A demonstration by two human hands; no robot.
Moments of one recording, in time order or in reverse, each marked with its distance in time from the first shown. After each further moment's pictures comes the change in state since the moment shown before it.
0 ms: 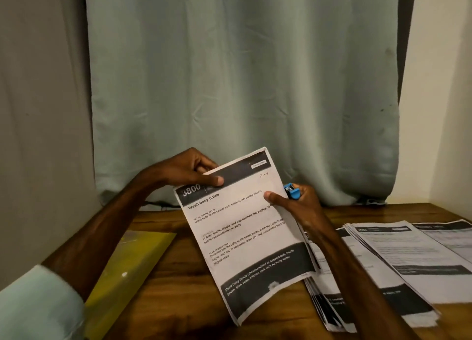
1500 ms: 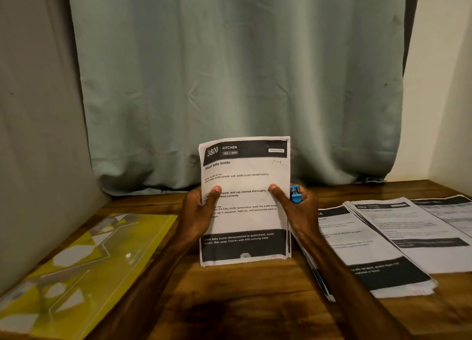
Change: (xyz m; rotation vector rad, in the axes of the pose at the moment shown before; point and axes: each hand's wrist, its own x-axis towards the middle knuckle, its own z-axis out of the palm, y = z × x) left_hand -0.027 -0.062 0.153 -0.526 0.703 -0.107; right_hand -0.027 0.064 0.028 0.108 0.325 -0.014
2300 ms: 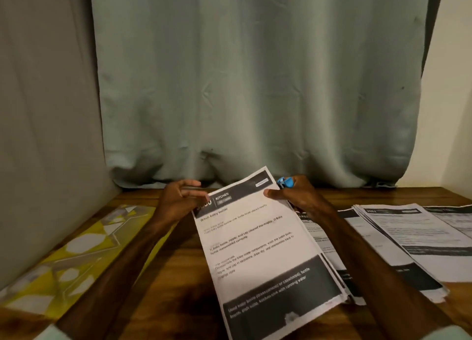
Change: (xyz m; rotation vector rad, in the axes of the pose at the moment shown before) left_hand 0.024 -0.007 -0.069 0.162 0.025 -0.151; right_hand 0.049 -0.024 0.008 -0.287 -0.445 0.249
